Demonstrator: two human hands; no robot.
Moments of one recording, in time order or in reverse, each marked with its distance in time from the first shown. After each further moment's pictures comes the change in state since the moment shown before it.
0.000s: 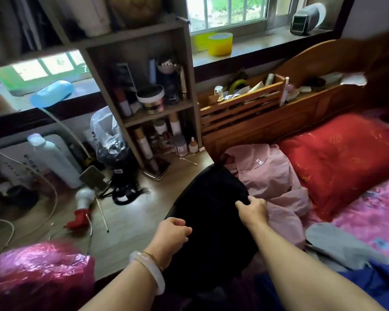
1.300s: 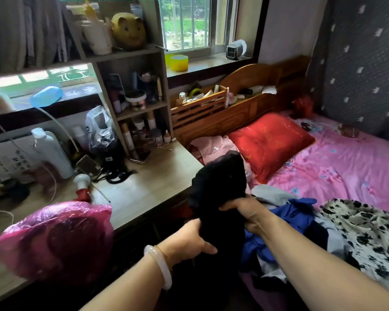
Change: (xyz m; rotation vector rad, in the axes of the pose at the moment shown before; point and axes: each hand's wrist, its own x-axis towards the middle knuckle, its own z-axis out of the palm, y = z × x) left_hand -0.213 -0.080 -0.021 0.409 -0.590 0.466; right_hand -0.315 0.004 -0.134 0.720 -0.382 0.085
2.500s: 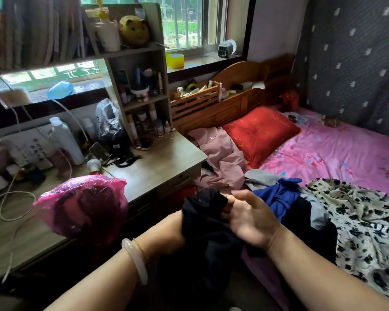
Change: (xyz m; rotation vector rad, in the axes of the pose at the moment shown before) left_hand -0.133 -0.026 0.001 0.485 0.043 0.237; right_hand -0.158 0.052 0.031 0.488 -0.473 0.033
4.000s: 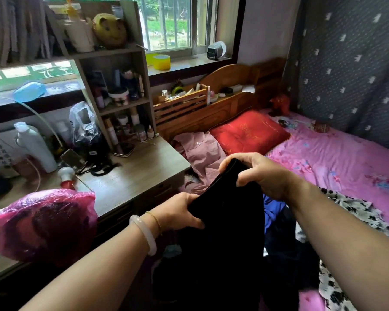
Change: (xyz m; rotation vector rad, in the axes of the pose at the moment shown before) left_hand 0.119 0.045 -0.010 -0.225 -0.109 0.048; right_hand -0.002 -0.163 -0.021 -0.937 0.048 -0.185
